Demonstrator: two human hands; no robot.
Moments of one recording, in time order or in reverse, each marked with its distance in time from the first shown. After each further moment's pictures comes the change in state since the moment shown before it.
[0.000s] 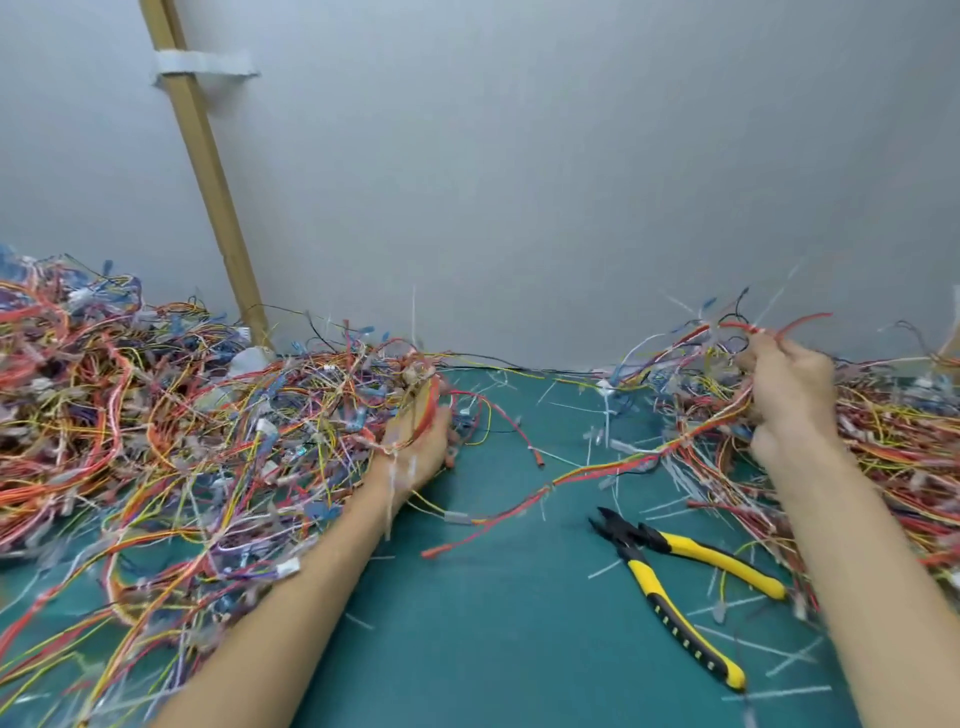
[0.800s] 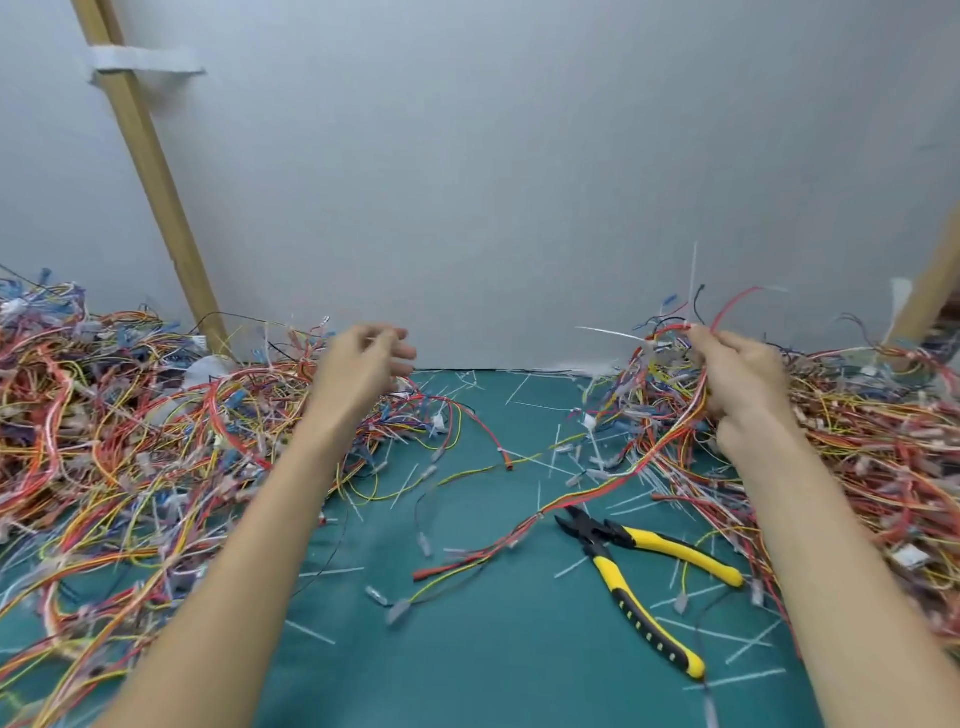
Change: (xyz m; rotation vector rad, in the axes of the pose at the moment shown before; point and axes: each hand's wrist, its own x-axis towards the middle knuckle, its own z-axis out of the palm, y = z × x) left_hand -0.003 0.080 -0.052 -0.314 0.190 0.080; right_hand 0.010 0.002 -0.006 -0.029 -0.121 0.008
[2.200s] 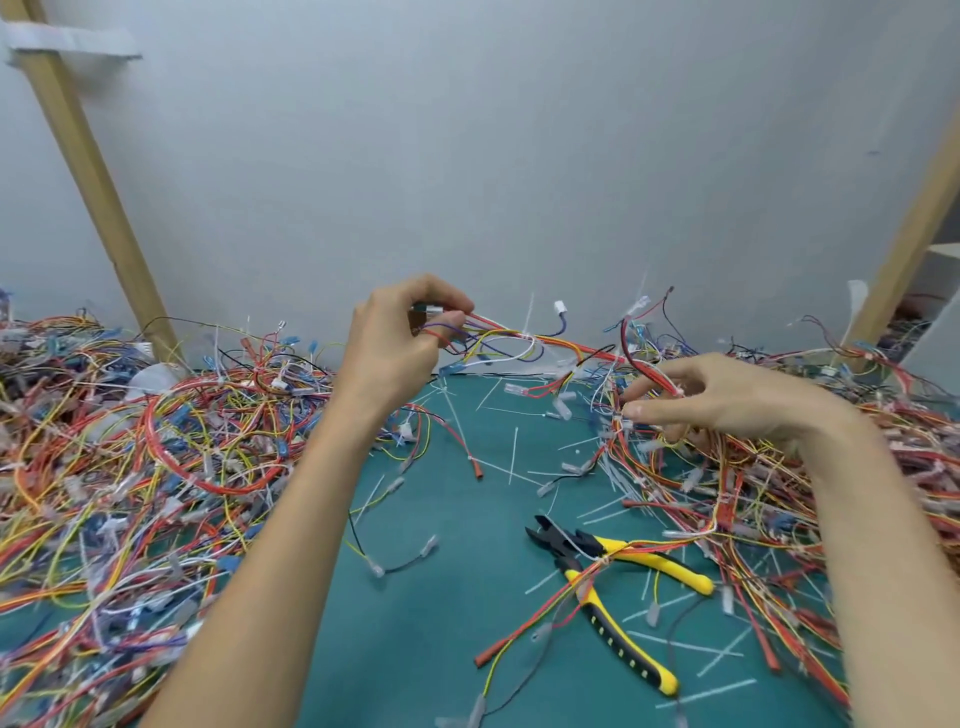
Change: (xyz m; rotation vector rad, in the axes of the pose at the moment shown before) left_hand 0.000 0.035 0.044 0.131 -0.085 0.456; right_hand -0.015 -0.050 -0.042 -0.893 -0.750 -0.016
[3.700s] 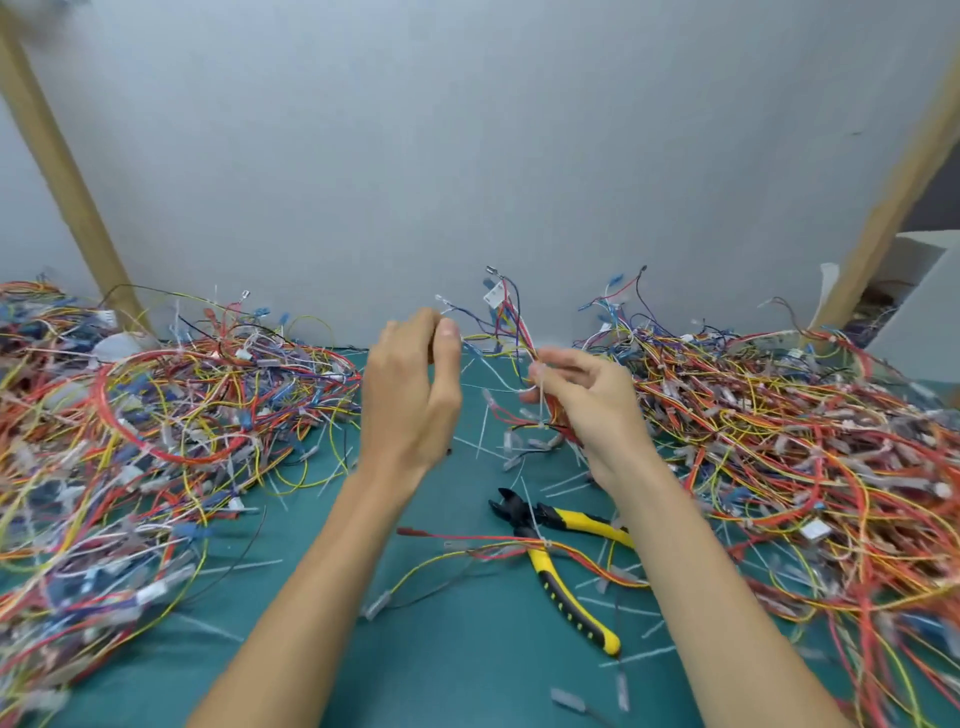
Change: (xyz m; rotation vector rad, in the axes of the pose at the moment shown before) left_hand -0.056 -0.002 0.059 0.185 0.231 0.130; right_hand 0.022 -0.015 0.095 0.868 0.401 -0.133
